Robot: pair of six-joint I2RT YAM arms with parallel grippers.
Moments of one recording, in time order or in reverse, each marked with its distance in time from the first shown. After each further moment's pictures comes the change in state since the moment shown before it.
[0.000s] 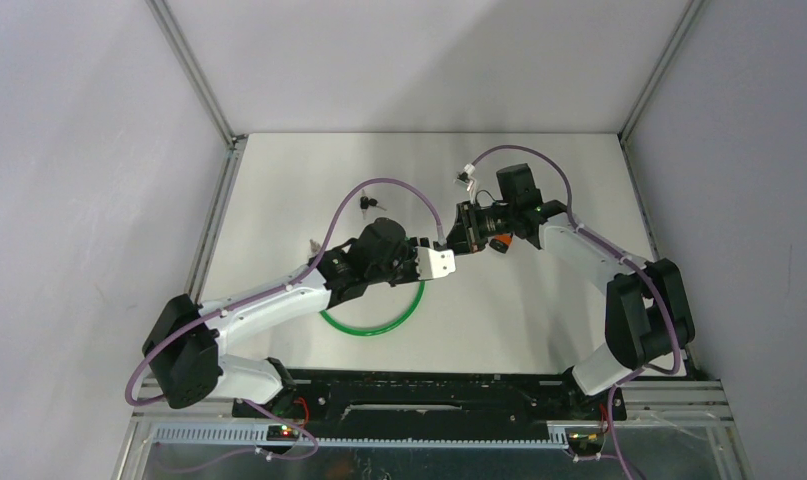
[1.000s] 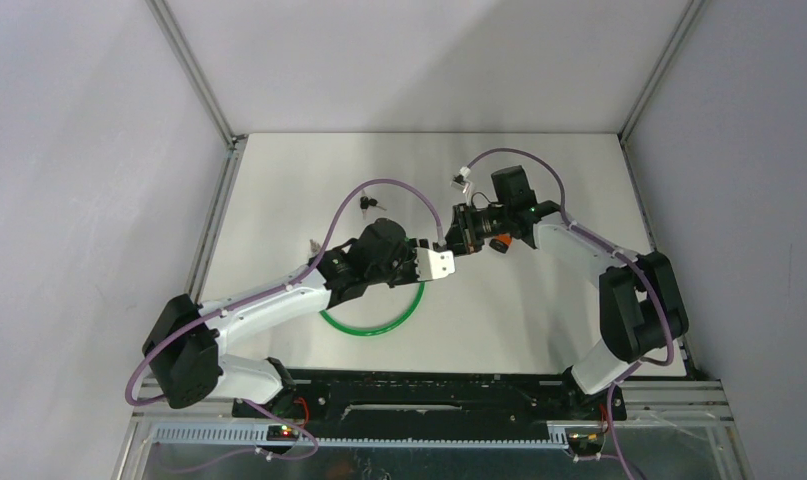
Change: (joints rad) left arm 0.000 0.000 0.000 -0.016 0.000 0.000; right arm 0.011 0.042 0.000 0.023 0.000 0.020
